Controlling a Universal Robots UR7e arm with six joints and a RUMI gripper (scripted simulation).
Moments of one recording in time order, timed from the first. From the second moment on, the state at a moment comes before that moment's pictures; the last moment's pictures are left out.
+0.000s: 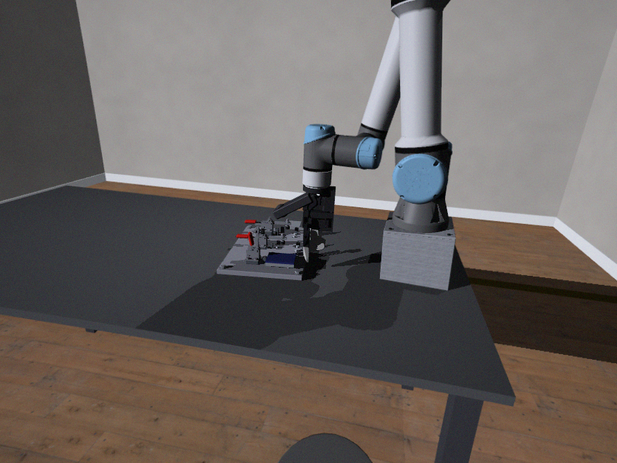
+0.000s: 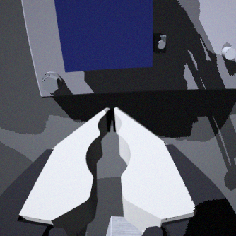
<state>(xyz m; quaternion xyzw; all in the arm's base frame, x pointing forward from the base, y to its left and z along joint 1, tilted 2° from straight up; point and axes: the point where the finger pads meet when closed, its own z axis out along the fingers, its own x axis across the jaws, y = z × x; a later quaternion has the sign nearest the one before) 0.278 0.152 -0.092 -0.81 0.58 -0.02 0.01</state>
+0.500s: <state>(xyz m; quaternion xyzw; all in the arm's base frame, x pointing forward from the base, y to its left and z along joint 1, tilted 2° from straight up) 0.276 0.151 -0.098 -0.81 0.58 -0.01 0.01</state>
